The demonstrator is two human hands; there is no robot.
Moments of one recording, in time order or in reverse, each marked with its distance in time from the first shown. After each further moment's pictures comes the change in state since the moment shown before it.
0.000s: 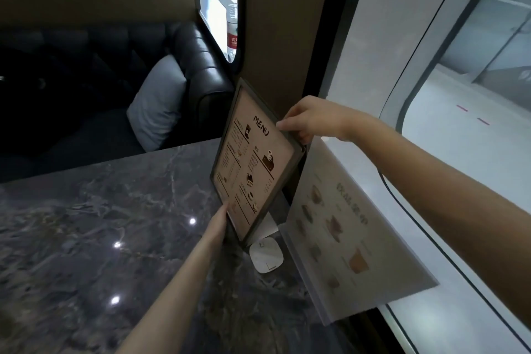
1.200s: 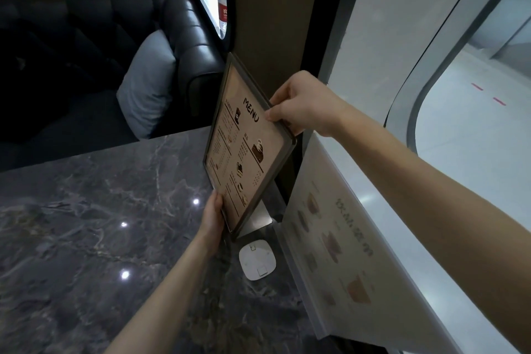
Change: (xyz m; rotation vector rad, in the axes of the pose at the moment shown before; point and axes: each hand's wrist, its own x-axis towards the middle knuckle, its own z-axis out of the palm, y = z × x) left_hand 0.037 -0.006 0.014 -0.186 -0.087 0.123; right_hand 0.039 0.015 -0.002 0.217 0.117 0.004
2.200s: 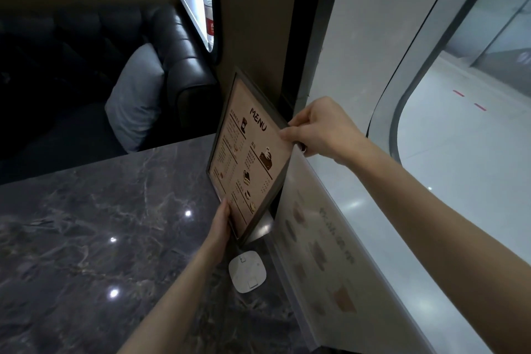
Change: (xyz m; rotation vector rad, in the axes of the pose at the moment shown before) left_hand -0.006 0.001 0.039 0.159 -0.095 0.046; right_hand -0.030 0.028 -0.014 -0.029 0.180 0.061
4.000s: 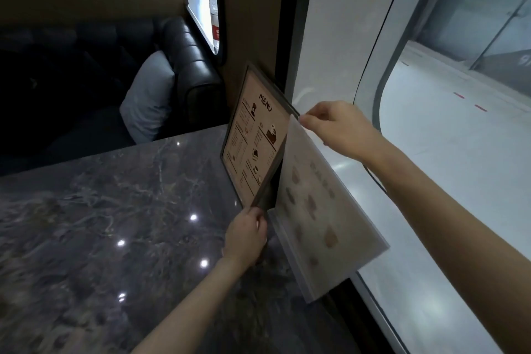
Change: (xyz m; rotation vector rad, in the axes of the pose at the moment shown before) left_hand -0.098 -0.028 0.036 1.010 0.180 0.479; right_hand -0.081 0.021 -0.013 -0.114 0.153 -0.142
